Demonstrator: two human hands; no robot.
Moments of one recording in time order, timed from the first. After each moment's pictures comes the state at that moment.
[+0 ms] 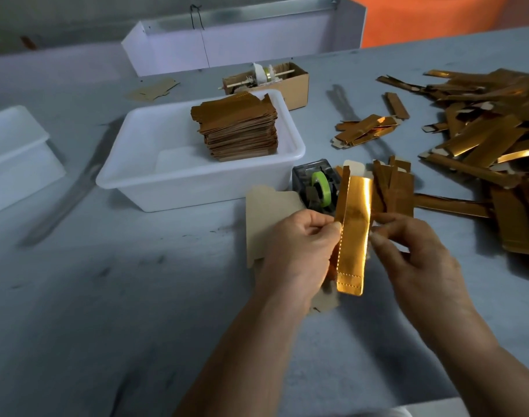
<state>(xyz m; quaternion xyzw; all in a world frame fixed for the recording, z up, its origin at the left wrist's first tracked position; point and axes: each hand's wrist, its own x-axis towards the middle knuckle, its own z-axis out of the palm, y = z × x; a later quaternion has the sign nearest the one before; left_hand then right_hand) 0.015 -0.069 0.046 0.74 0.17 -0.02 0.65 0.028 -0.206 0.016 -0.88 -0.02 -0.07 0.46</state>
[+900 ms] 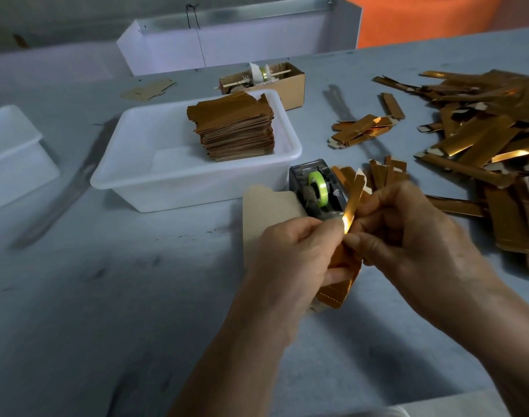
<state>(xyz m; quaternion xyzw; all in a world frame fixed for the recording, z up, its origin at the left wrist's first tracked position) -0.004 -0.061 0.064 0.68 0.12 -0.08 0.72 0.024 -0.199 0.072 -0.89 -0.15 -0.01 0.44</state>
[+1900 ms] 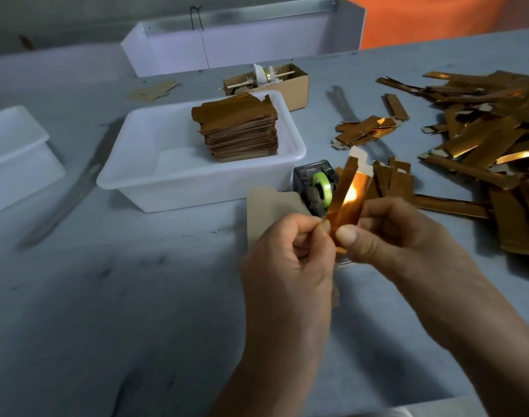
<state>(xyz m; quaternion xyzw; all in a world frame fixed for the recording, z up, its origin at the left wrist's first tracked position) -0.023 -0.069 0.063 0.78 0.10 0.21 0.58 0.017 -0.192 0.069 -0.79 -0.07 0.10 0.60</state>
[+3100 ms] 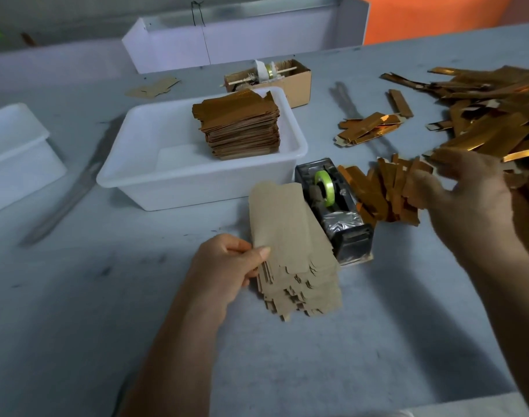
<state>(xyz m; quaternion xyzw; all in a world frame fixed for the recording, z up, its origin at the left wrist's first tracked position) 0.004 0.010 0.024 0.78 0.30 -0.03 0.56 0.106 -0.243 0.030 -0.92 0.04 -0.18 0.34</state>
